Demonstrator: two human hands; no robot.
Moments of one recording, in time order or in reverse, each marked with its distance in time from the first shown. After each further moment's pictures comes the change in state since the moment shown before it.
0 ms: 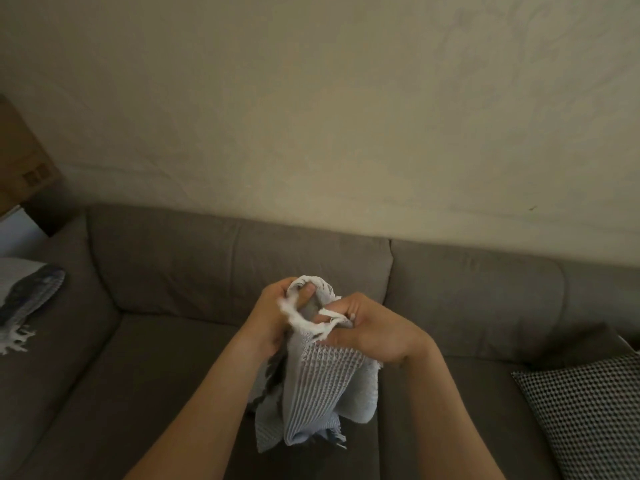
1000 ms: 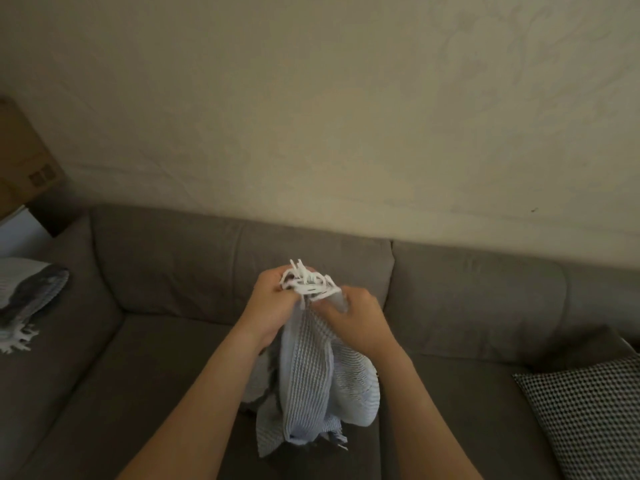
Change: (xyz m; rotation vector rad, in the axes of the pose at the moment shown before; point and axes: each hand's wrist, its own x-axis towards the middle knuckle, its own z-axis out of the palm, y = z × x) left_hand -0.011 0.023 -0.004 0.166 0.040 0.263; right_hand 0.029 0.047 0.015 -0.368 0.635 0.150
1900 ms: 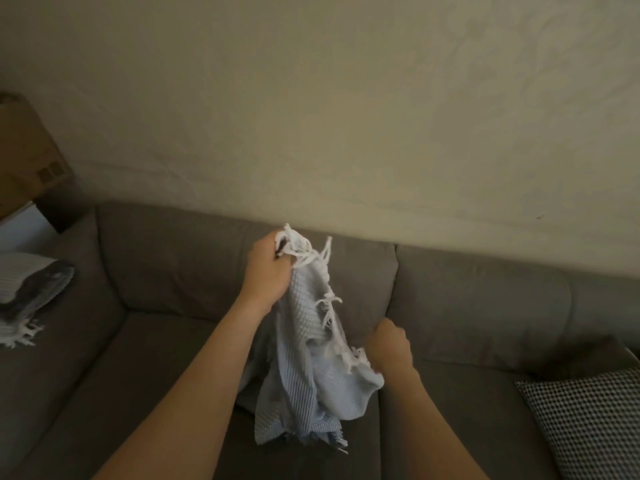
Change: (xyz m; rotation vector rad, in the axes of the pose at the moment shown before) left_hand 0.034 0.031 -0.018 0.342 0.241 0.133; right_hand -0.004 0.069 0.003 -0.432 -0.033 0.638
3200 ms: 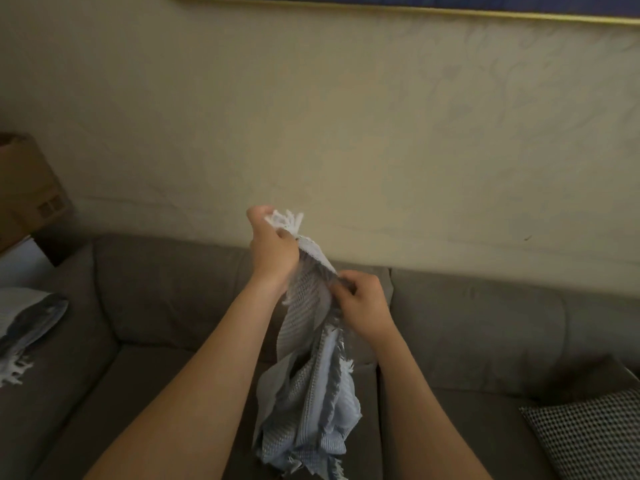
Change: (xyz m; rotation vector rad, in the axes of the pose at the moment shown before) left_hand 0.033 0.079 0.008 -0.028 0.212 -0.095; right_hand -0.016 -0.095 -0.074 0.639 0.160 -0.746
